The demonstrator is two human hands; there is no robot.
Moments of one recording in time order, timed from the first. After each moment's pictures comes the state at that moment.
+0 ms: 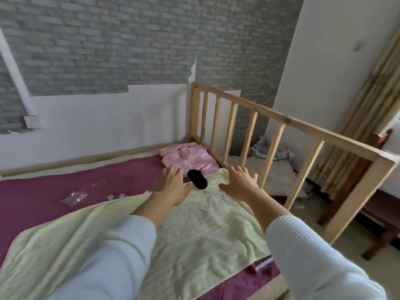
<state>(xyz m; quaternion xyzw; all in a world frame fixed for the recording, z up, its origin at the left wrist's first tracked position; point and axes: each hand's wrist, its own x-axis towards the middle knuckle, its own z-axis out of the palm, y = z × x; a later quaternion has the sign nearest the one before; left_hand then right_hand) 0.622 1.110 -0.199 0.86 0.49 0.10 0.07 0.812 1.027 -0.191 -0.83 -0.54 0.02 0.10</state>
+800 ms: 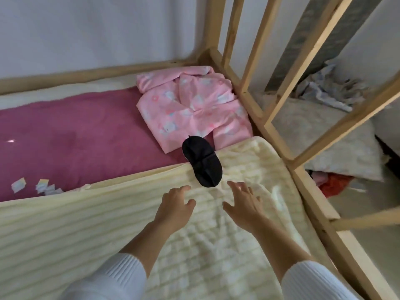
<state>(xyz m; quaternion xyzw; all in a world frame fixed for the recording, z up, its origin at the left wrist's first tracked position) 0.875 1.490 -0.584 0.69 0.59 0.04 0.42 1.061 1.432 -0.574 -0.80 -0.54 0.25 0.02</state>
